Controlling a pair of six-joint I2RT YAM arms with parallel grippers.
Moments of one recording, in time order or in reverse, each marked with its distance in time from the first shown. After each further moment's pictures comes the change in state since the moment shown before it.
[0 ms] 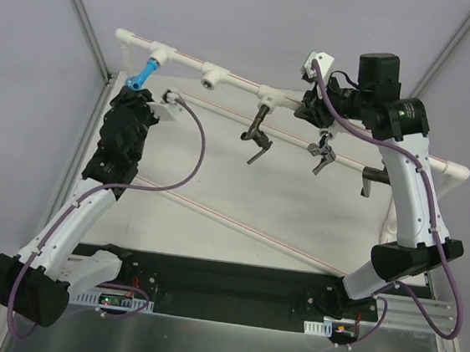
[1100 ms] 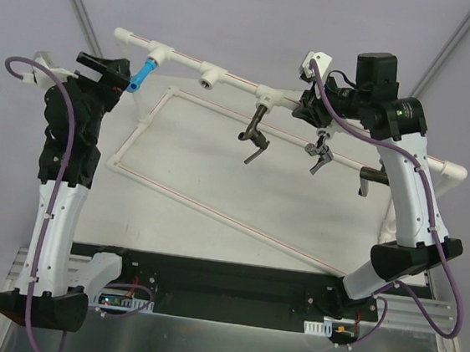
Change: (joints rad) left arm 0.249 -0.049 0.341 -0.288 0.140 -1.717; right arm 0.009 0.003 0.002 0.013 -0.006 0.008
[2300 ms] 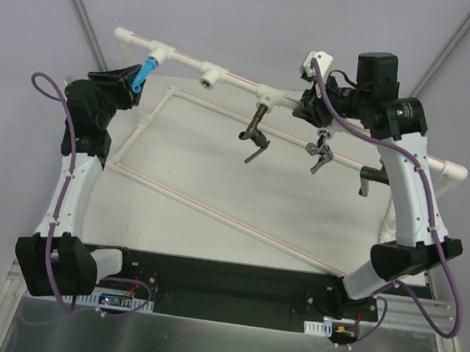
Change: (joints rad) left arm 0.175 0.211 -0.249 0.311 0.397 -0.983; right arm -0.009 0.000 -0.003 0.005 -0.006 0.004
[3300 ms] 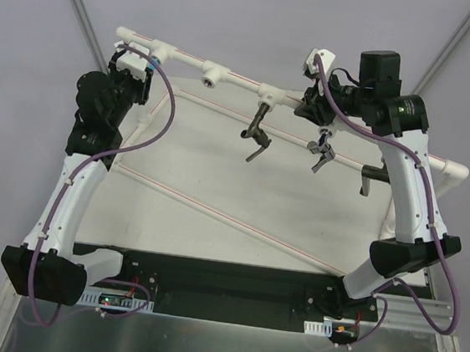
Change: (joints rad) left arm -0.220 -0.035 0.153 -0.088 -0.097 1.996; right arm -0.021 0.024 0.030 -0.020 -0.023 0.005
